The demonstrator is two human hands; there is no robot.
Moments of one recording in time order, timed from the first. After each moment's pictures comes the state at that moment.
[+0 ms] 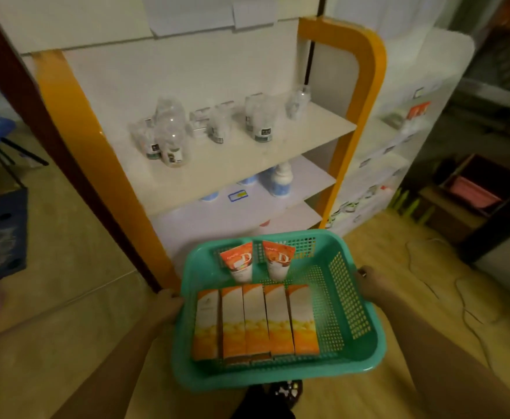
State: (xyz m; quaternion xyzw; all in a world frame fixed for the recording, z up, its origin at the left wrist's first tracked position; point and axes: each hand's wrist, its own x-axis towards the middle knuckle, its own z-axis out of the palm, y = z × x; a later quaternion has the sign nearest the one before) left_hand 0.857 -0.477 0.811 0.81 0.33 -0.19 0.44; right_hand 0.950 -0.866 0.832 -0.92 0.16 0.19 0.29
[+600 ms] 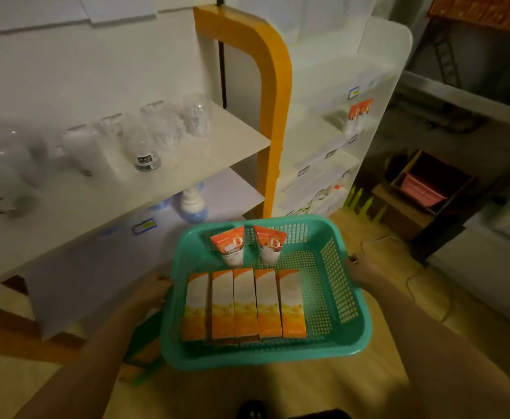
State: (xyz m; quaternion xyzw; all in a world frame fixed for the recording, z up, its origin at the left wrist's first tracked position) left_hand 1.064 -0.684 0.838 0.77 0.31 -0.20 0.51; right_hand 1.113 -1.065 0.857 -0.92 0.19 0.20 0.26
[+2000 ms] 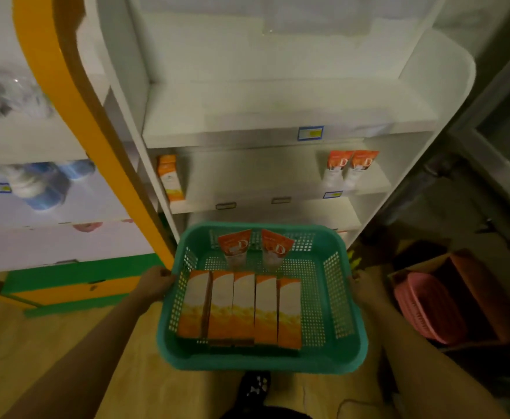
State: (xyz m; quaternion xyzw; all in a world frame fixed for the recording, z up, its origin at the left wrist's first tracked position) left_hand 1.367 -1.149 0.771 0.74 0.49 -0.10 0.45; right_hand 1.576 -1.490 0.798 -0.94 -0.02 0.25 0.23
